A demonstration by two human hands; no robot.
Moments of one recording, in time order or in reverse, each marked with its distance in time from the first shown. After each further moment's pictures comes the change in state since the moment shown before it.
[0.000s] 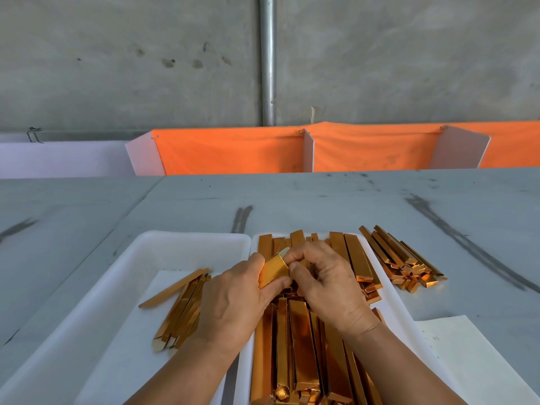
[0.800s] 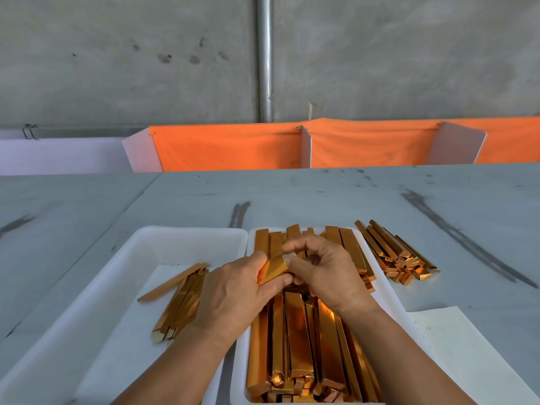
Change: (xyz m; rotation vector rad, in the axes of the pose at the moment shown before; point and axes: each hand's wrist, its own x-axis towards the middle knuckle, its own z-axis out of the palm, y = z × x) left_hand -0.002 -0.001 0.001 -0.146 -0.028 0.071; right_hand 0.002 0.002 -0.008 0.301 -0.045 0.230
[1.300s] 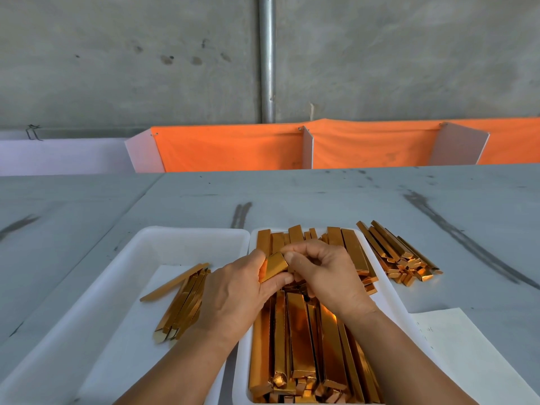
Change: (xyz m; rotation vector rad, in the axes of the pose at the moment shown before) left_hand 0.001 0.000 -0.001 0.072 -0.014 -0.043; right_hand -0.002 -0.002 0.004 0.017 0.029 0.029
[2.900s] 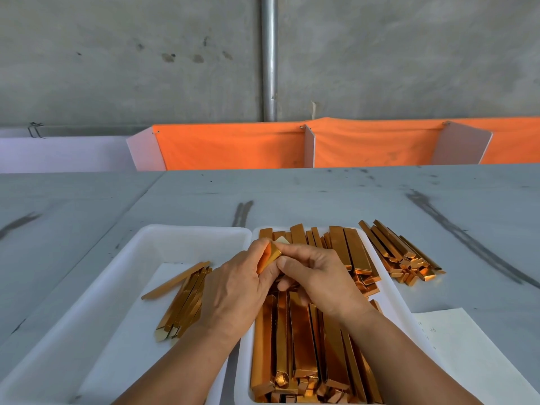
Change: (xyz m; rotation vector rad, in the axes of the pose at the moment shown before) left_hand 0.001 -0.003 0.004 -0.136 0.093 -0.011; right_hand -0.002 0.003 0.005 0.059 -0.215 0.058
